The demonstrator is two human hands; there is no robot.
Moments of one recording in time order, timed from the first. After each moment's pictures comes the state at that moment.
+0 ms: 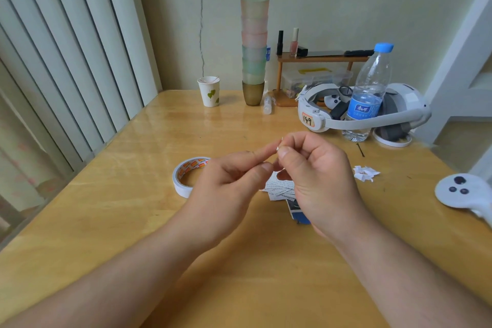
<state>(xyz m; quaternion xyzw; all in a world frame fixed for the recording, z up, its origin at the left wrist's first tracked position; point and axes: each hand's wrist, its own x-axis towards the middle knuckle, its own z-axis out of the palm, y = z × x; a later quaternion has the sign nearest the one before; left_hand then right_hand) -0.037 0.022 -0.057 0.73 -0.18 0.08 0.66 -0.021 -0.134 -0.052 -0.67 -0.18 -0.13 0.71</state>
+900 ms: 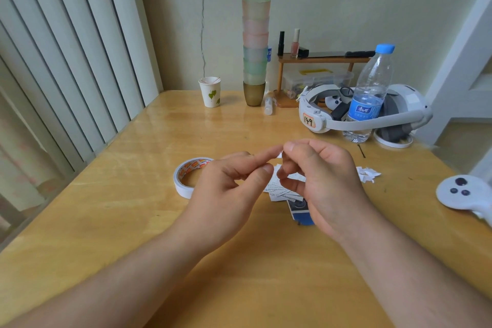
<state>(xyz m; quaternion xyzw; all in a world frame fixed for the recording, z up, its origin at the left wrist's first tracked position) -0.036 0.021 -0.062 0.76 -0.18 0.13 0.62 -0.022 -0.137 -0.043 -0.65 -0.08 -0.06 0.76</state>
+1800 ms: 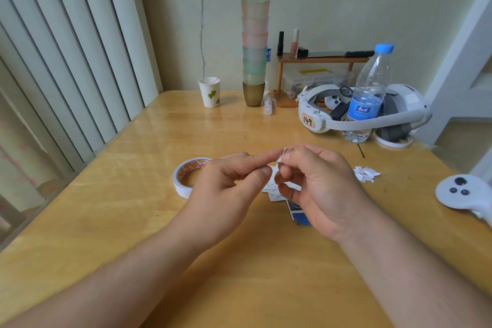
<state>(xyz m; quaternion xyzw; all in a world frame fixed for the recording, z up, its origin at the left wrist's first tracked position) -0.034 0.024 -0.062 0.76 -0.19 0.12 0.61 -0.023 -0.139 -0.039 -0.60 -0.02 0.05 0.80</state>
